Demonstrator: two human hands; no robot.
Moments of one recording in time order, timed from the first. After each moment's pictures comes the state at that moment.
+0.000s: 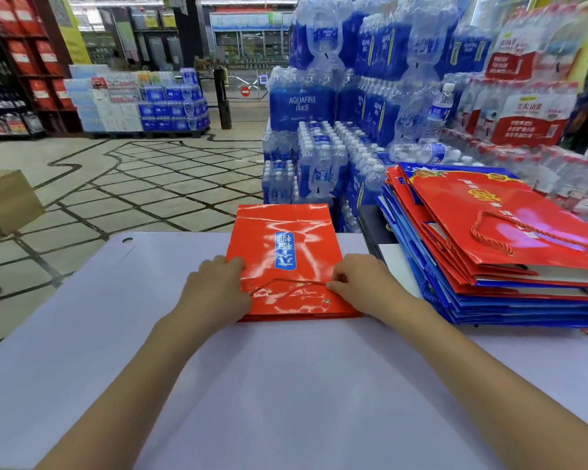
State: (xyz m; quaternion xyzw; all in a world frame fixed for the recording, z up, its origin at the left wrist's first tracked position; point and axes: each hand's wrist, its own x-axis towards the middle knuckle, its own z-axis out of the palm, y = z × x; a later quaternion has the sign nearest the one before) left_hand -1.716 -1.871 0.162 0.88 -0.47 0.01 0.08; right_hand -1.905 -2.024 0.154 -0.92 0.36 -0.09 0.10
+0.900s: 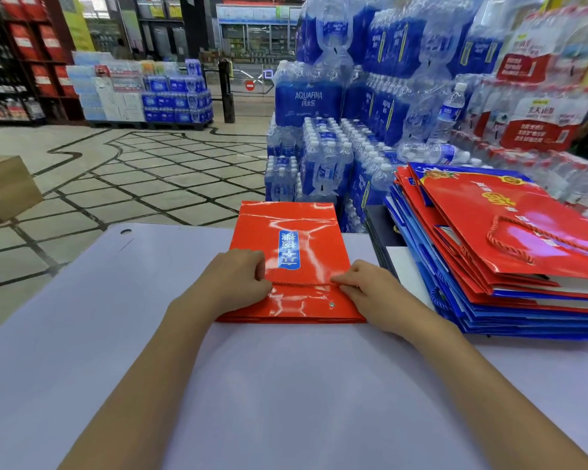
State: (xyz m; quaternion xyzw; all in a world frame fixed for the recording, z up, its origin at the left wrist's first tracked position) left_hand -1.690 -1.906 0.144 0.80 -0.57 -0.02 0.16; right_hand -1.918 -2.026 0.140 -0.93 0.29 -0.11 0.18
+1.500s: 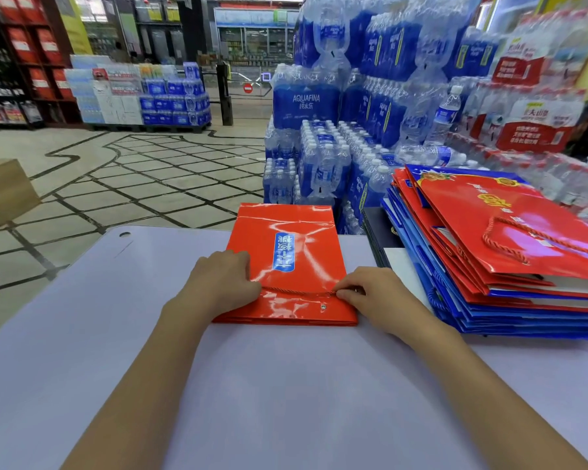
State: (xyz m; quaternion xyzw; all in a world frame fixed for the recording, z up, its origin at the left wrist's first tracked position) left_hand -1.690 -1.897 0.154 0.85 -0.53 0.00 0.08; right_hand -1.924 -2.022 0.142 -0.92 0.30 -0.16 0.20
